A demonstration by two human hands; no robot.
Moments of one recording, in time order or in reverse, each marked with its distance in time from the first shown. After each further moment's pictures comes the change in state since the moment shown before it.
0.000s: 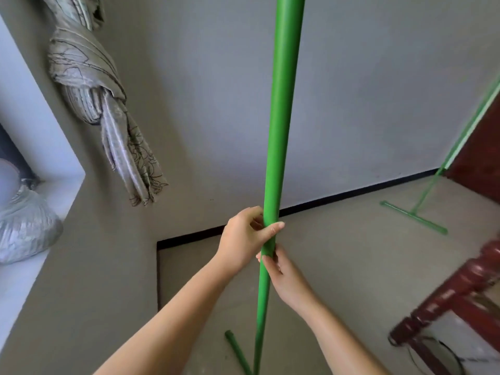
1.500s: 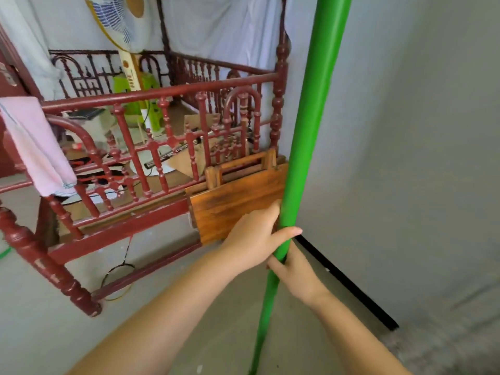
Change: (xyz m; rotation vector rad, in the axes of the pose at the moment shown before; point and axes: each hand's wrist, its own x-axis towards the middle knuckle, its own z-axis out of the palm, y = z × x) left_hand -0.461 0.328 0.215 -0.369 -1.545 1.289; right_hand -0.622 0.024 -0.059 -0.100 1.665 0.568
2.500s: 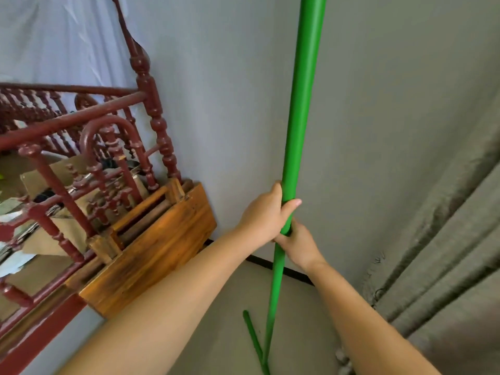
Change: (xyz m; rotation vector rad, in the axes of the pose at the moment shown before) left_hand 0.243 0.014 0.087 -0.070 -0.272 0.266; right_hand 0.130 0.060 -0.140 -0.070 0.599 0.299
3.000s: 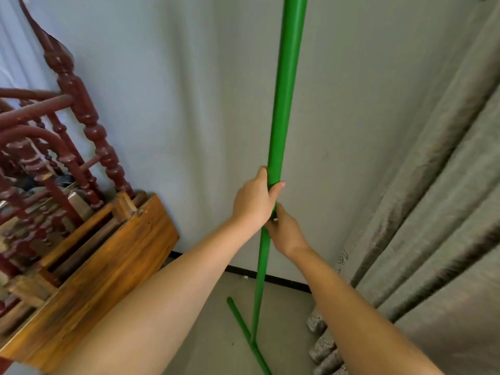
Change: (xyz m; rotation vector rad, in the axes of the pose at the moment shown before) left_hand 0.101 0.035 0.051 -0.093 0.101 0.042; right_hand 0.060 0.020 -0.071 -0.071 0.110 0.097
